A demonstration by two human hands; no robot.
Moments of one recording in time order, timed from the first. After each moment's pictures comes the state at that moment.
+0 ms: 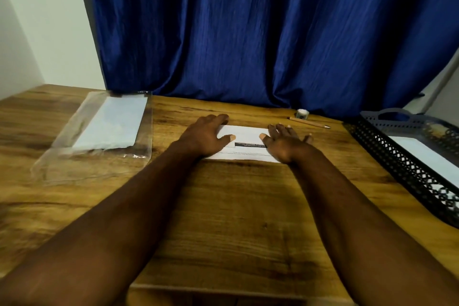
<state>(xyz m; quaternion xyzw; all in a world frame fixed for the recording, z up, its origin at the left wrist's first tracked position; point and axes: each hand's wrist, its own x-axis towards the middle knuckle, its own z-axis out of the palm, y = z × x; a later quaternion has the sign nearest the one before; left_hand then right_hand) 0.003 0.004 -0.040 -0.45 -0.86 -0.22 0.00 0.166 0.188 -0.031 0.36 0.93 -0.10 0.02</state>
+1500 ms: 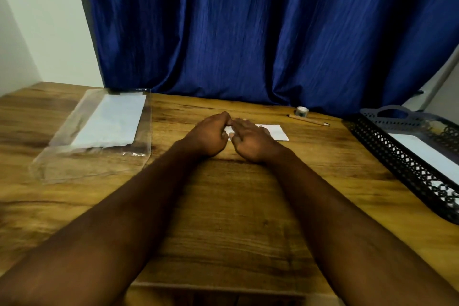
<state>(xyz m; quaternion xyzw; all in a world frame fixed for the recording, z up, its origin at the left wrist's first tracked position) 0.020 0.004 -0.034 -0.49 -0.82 -0.30 0.00 0.129 0.132 -0.027 0.18 0.98 -0.12 -0.05</state>
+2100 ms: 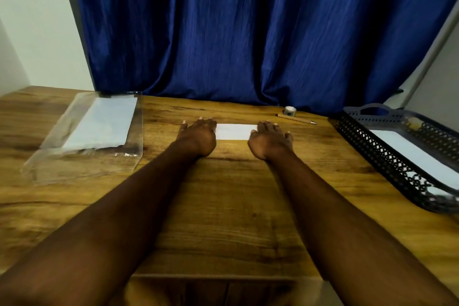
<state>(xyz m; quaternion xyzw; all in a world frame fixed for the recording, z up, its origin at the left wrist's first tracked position) 0.028 0.014 -0.032 -0.41 -0.90 -0.12 0.00 0.153 0.170 -0.040 0.40 0.91 -0.10 -0.05</state>
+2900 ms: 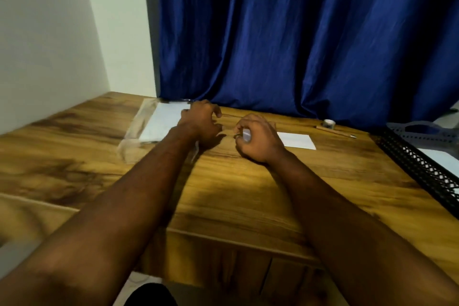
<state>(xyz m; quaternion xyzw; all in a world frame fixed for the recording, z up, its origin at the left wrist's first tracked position) 0.005 -0.103 0.024 -0.36 -0.90 -0.20 0.10 0.127 0.061 -0.014 0.06 0.94 -0.16 -0.28</state>
